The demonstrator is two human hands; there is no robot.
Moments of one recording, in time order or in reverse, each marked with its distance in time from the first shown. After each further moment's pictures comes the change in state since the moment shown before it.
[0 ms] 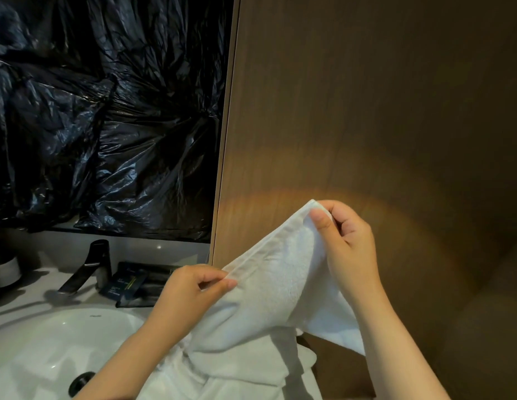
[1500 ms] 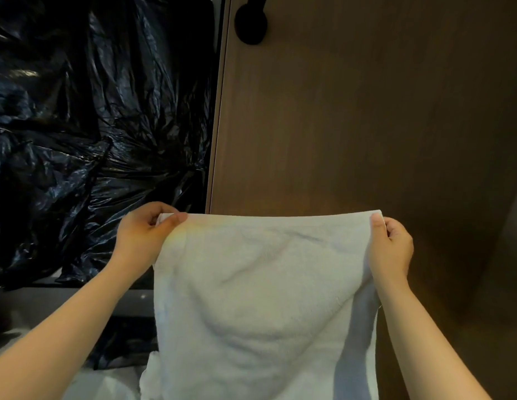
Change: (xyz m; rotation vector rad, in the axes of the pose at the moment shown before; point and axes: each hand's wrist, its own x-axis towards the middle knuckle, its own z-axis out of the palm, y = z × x) left_hand 0.108 0.041 -0.091 -0.002 0.454 0.120; right_hand 0.076 0.045 -0.086 -0.224 0.555 0.158
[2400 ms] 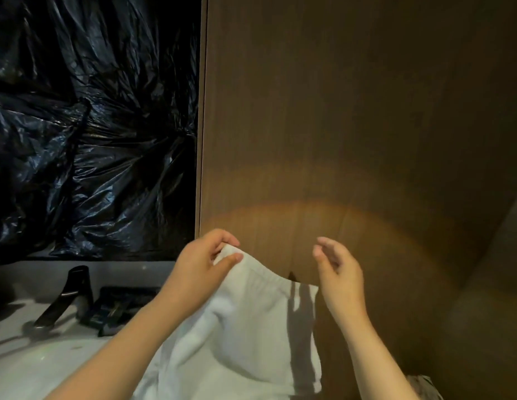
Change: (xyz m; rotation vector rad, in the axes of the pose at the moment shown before) left_hand -0.091 0.011 0.068 0.032 -0.398 0.088; right_hand -0.107 0.039 0.017 -0.063 -0.376 0.141
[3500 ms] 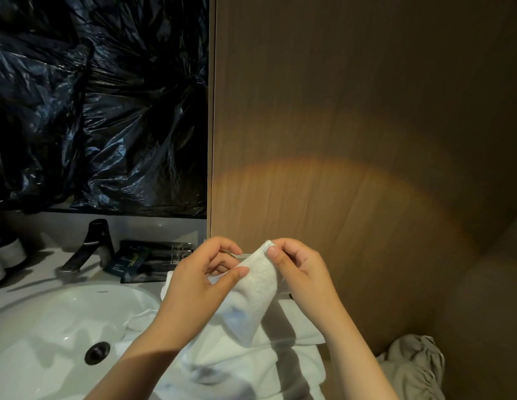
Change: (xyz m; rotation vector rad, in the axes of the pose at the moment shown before) left_hand -0.086 -0.003 0.010 -0.217 0.015 -0.133; right_hand -0.072 -0.025 0.031 0.275 -0.524 -0.003
